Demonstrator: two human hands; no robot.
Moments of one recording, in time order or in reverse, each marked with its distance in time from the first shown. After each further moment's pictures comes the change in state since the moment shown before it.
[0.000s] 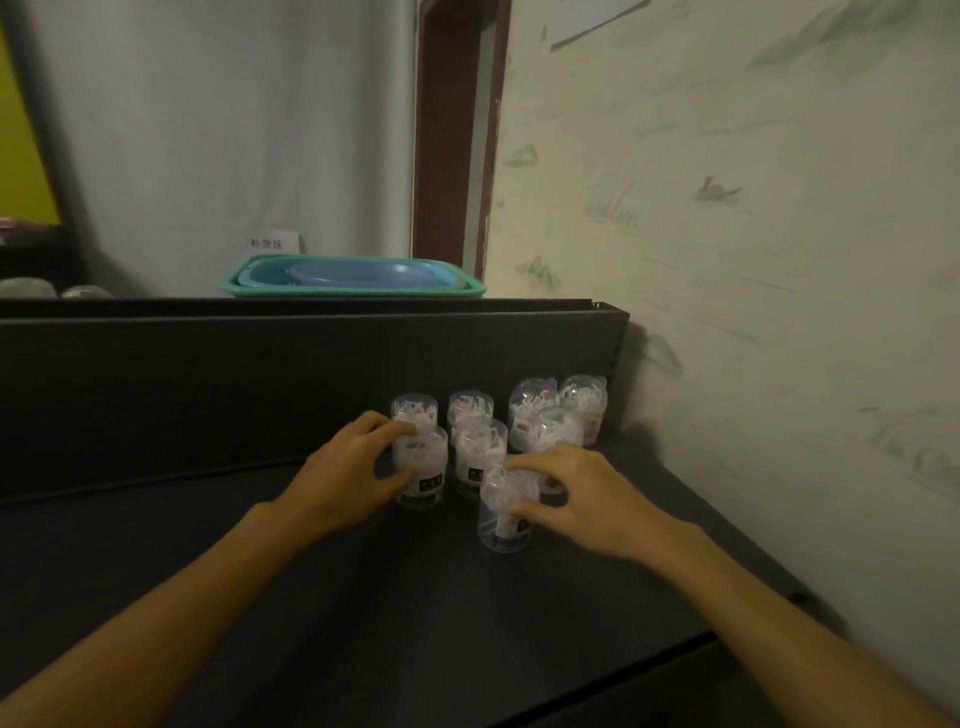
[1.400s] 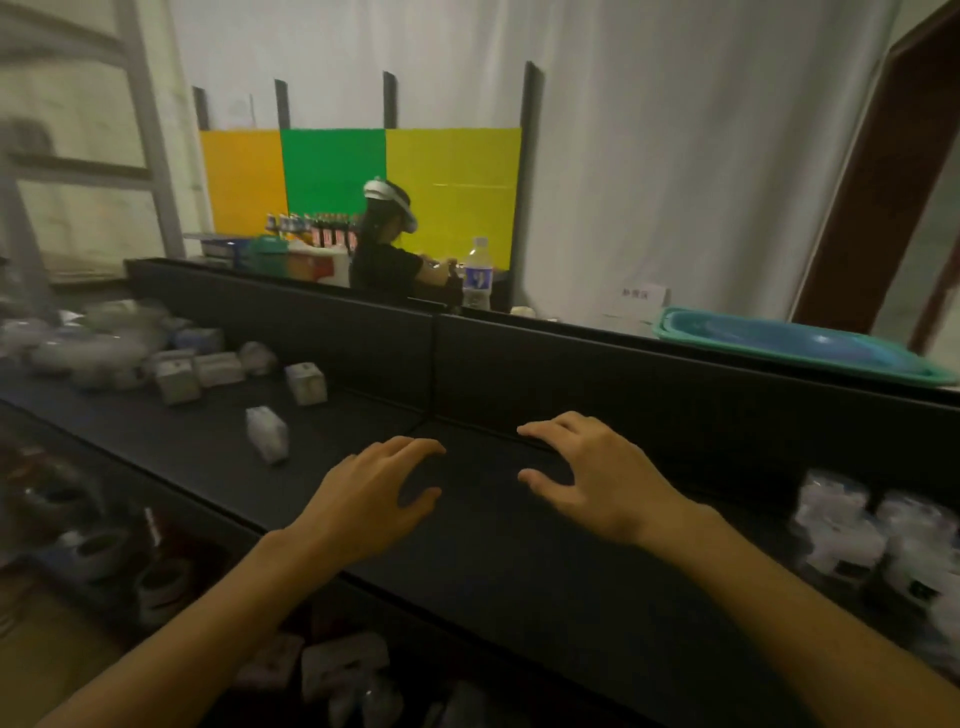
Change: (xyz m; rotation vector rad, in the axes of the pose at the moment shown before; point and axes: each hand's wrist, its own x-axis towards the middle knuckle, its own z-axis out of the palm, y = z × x) left_hand -0.309 -0.033 -0.215 0.475 0.183 -0.612; right_hand 0.054 -0.330 0.066 0.017 -0.019 -0.747
